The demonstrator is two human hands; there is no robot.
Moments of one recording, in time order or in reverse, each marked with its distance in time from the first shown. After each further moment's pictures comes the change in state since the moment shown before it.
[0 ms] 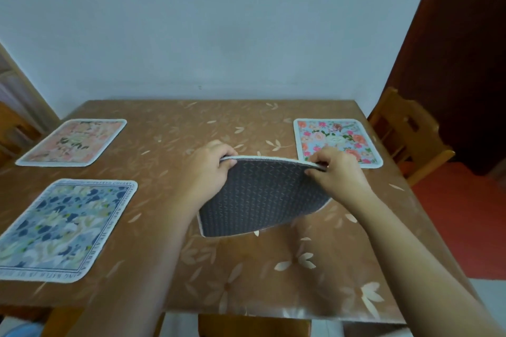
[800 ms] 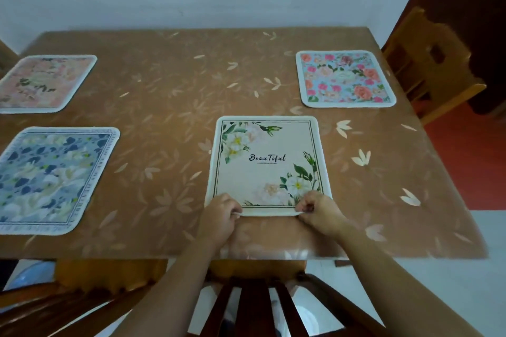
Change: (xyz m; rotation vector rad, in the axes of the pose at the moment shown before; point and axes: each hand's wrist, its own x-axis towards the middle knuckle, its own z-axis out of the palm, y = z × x) left_hand -0.137 -0.098 0.170 -0.109 -0.413 -0.223; right_hand -0.093 0.109 0.166 0.217 -0.435 0.268
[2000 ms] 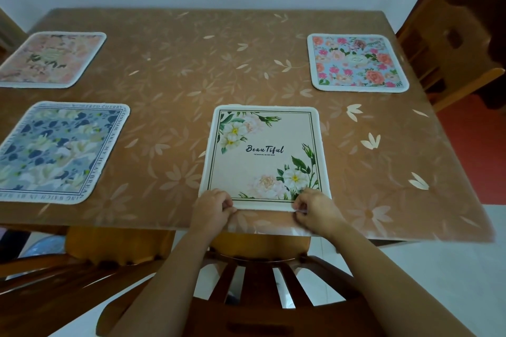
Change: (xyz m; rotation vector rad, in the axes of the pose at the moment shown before) left_hand -0.037 -0.032 0.002 0.088 0.052 -0.092; right_hand -0.024 -0.003 0.038 -0.245 -0.035 -0.121
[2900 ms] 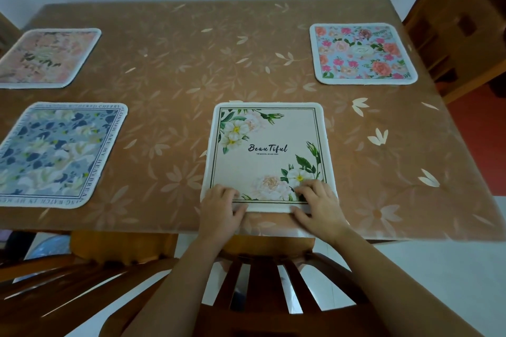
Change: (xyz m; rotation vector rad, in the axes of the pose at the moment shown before) left_hand 0.000 0.009 0.009 0.081 0.060 0.018; right_hand -0.001 0.001 0.012 -0.091 0.141 -0.052
